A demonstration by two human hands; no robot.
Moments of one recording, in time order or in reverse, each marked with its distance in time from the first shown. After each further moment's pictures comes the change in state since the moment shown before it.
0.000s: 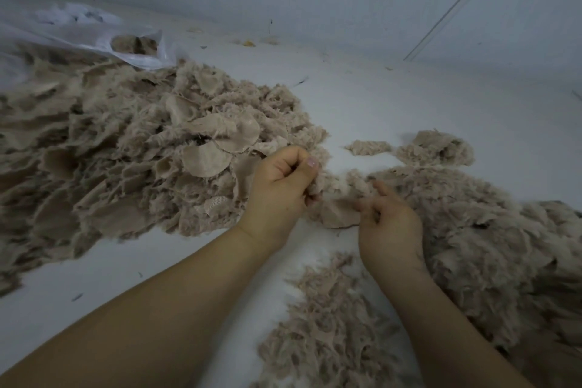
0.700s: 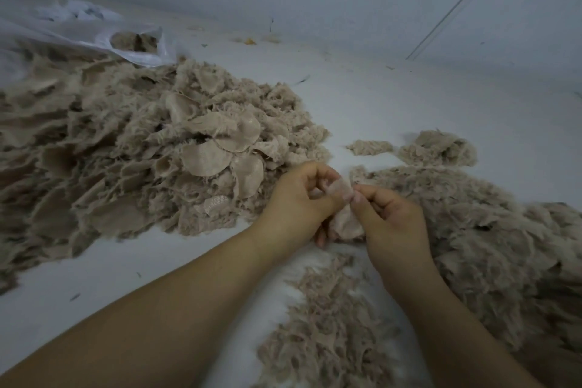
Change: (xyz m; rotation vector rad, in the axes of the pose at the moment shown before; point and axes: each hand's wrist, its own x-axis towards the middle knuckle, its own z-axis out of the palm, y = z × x) left_hand -0.006 -0.008 0.006 0.182 -0.160 -0.184; right_hand -0.007 -0.005 -0.004 0.637 -0.079 -0.032
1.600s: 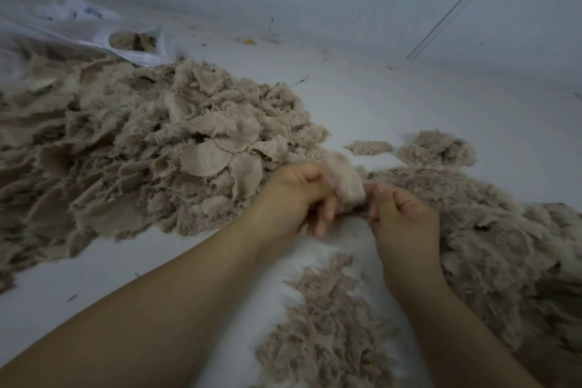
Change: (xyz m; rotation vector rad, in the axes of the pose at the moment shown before) left_hand 0.005 0.012 -0.009 -0.275 -0.104 -0.088; right_hand 0.005 0.003 -0.002 0.025 0.250 0.022
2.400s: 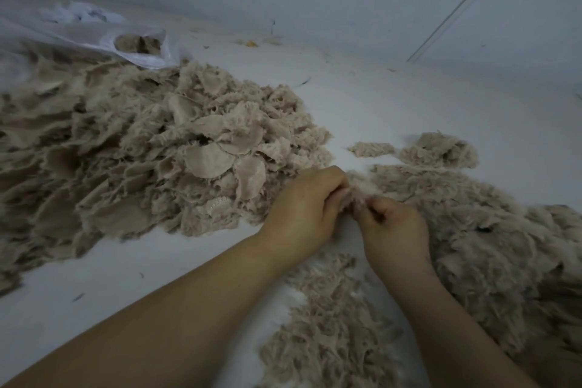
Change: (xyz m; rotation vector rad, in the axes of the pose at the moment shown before) left_hand -0.001 -0.015 0.005 0.982 0.112 0.580; right_hand 0.004 0.009 0.000 -0.581 -0.141 -0.166
